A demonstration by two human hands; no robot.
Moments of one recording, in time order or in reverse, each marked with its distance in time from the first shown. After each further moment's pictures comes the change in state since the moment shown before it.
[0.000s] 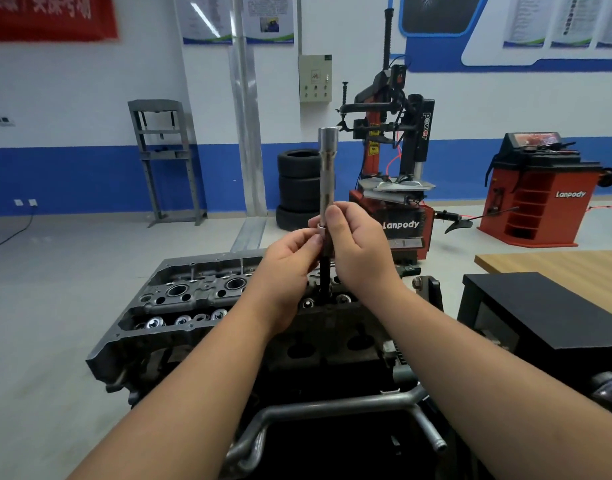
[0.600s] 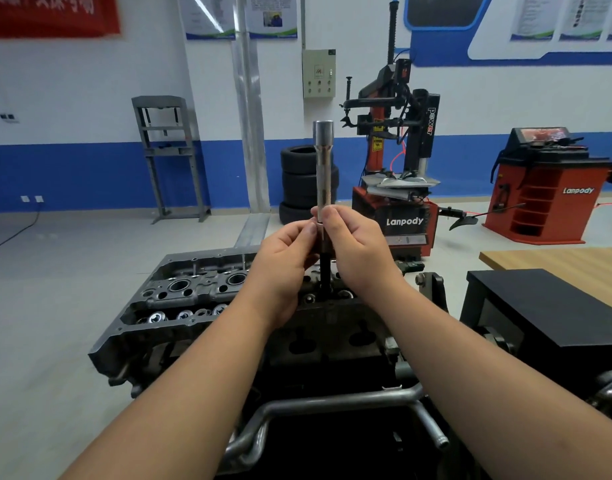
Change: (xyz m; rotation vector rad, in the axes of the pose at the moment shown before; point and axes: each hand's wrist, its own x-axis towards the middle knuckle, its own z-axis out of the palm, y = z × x) left_hand 0.001 -0.001 -0.003 0.004 0.046 0.015; right_hand -0.004 0.002 -0.001 0.103 -0.108 0.022
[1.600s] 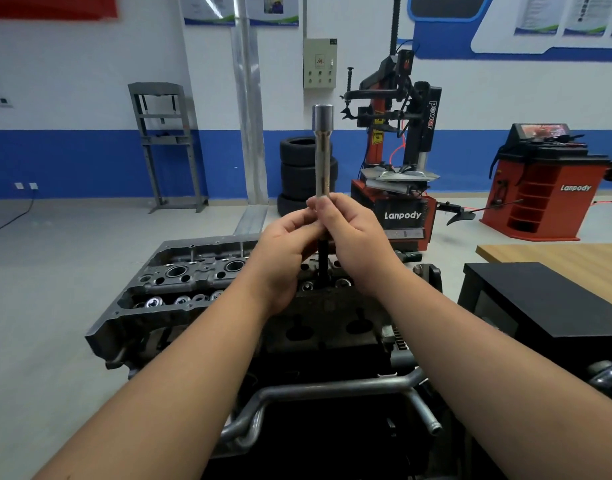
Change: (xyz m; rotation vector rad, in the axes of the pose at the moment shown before) left_hand -0.004 0.003 0.000 -0.083 -0.104 -0.004; right_hand 0.002 0.006 0.000 0.076 -0.072 0.047
